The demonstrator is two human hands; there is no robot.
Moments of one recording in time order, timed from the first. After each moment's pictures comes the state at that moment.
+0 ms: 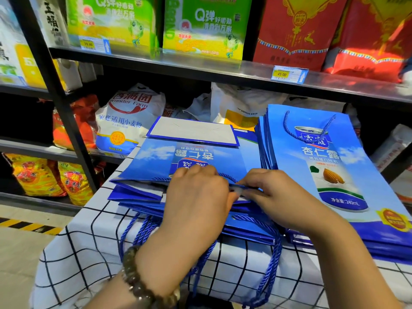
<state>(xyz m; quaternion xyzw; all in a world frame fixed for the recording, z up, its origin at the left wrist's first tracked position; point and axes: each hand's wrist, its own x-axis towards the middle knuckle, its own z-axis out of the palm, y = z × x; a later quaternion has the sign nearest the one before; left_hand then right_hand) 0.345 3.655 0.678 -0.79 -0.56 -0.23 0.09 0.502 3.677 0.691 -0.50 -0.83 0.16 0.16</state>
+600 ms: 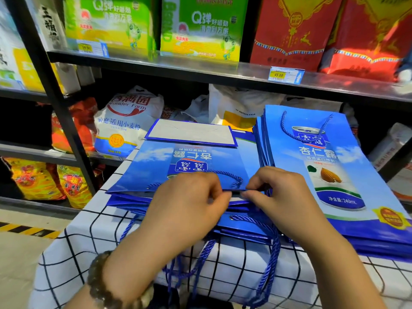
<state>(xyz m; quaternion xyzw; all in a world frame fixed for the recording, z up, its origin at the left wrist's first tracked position) 0.330 3.649 0.687 -0.77 -0.55 -0.29 -0.08 0.502 3.659 0.684 -0.55 -0.77 0.11 0.31</state>
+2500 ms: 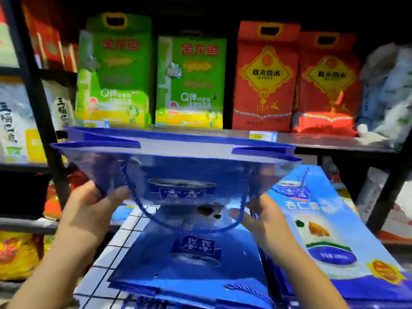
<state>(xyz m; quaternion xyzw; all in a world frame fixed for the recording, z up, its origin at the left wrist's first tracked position) 0.238 3.691 0.730 -0.54 -0.44 -0.67 -0.27 0.492 3.698 0.710 -0.37 -0.66 0.33 0.57</state>
